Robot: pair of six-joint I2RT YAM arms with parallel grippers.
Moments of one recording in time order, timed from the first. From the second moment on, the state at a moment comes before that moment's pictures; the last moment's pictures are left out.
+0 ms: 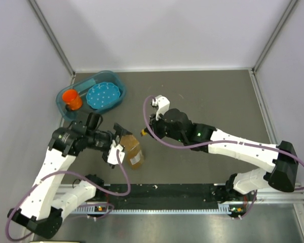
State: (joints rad) left arm -0.40 0.86 1.15 -1.27 0.79 1.53; right arm 1.10 1.36 1.15 -0.19 0.17 0.39
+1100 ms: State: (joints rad) left arm -0.55 1.02 1.23 -1.35 0.59 1.71; right arm 1.13 1.27 1.08 -0.09 0.11 0.44
